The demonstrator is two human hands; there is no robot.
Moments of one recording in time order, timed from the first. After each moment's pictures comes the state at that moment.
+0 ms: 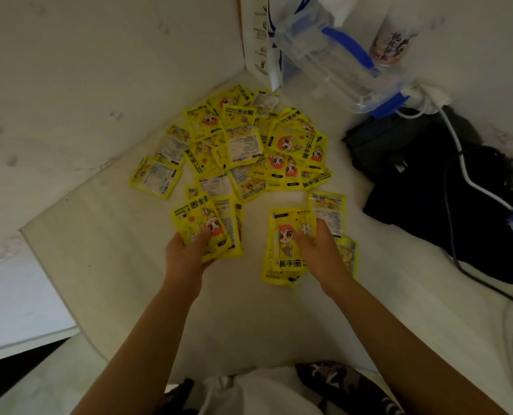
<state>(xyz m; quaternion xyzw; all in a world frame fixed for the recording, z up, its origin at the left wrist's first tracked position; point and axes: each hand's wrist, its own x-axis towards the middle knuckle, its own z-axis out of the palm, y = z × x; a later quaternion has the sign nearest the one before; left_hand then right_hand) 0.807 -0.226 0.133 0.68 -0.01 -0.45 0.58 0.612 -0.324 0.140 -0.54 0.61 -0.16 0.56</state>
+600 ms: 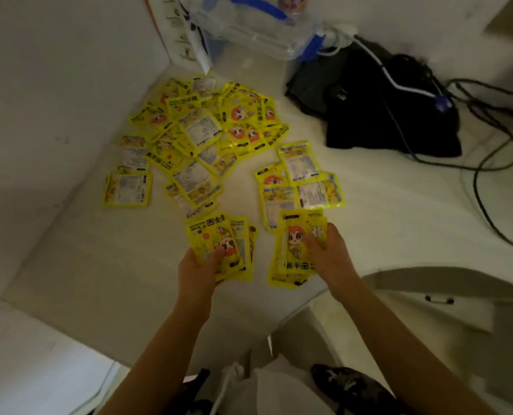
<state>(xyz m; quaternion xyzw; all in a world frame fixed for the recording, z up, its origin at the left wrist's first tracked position) 0.821 -0.153 0.120 0.68 -0.17 -0.56 0.45 0.608 -0.189 0.138 -0.40 0.74 -0.25 0.48</state>
